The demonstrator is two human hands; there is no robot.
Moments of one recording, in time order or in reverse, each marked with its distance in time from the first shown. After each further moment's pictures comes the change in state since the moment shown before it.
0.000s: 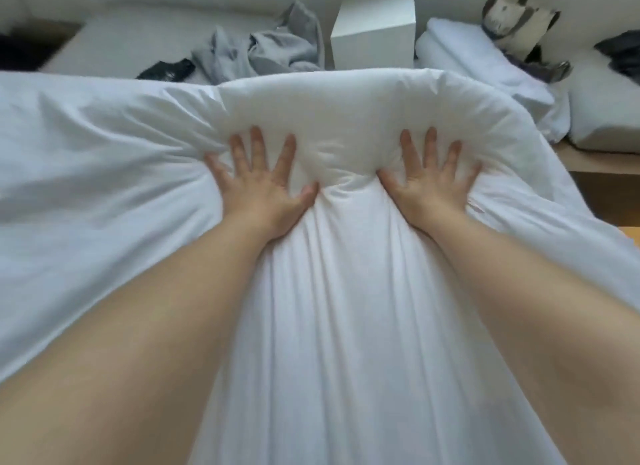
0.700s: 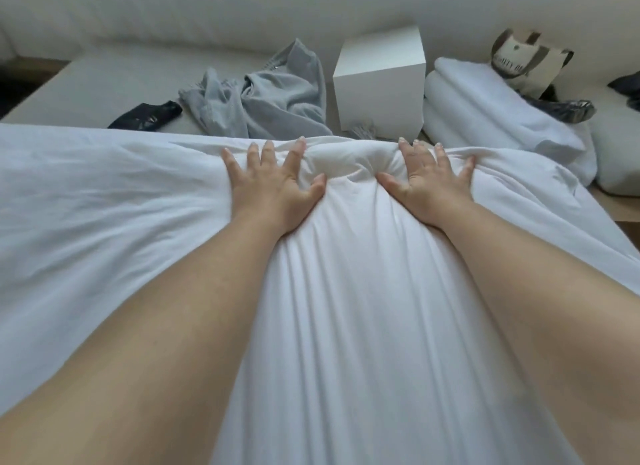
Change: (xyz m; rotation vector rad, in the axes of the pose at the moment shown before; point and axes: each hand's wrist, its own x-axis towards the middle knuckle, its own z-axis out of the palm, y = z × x) left_hand 0.143 0.015 0.016 -0.029 0.120 0.039; right_hand 0.143 -0.016 0.003 -0.020 -0.003 -0.125
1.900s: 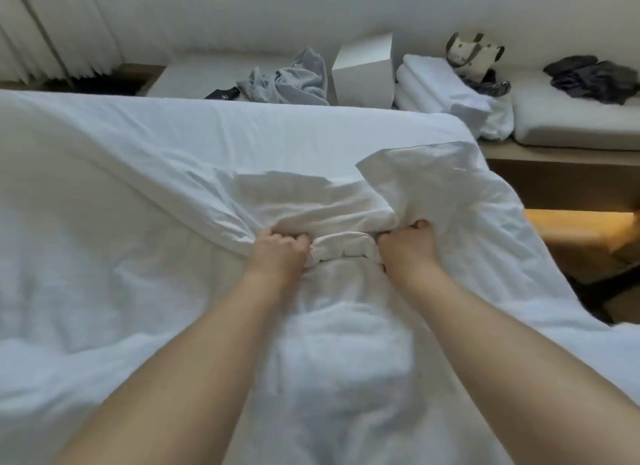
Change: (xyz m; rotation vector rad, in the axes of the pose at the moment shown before) left_hand -0.421 0.019 -0.147 0.086 0.088 0.483; right_hand -0.447 -0.004 -0.091 -0.366 -0.097 -0.219
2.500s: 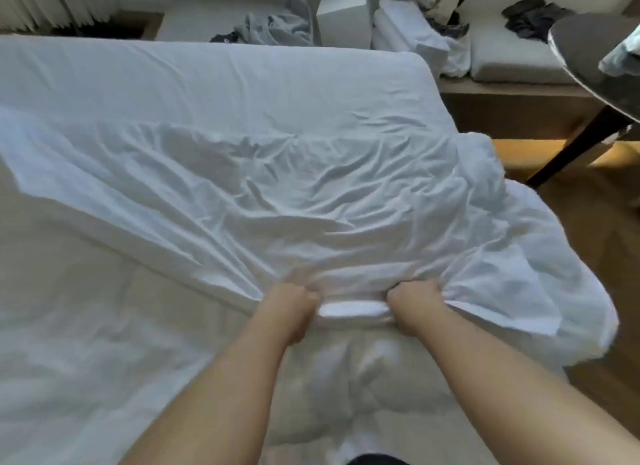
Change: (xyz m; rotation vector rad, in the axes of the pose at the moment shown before) left_hand -0.290 0.150 -0.181 -0.065 -0.788 0.084; right_hand -0.370 -0.053 -0.026 0.026 -0.578 -0.132
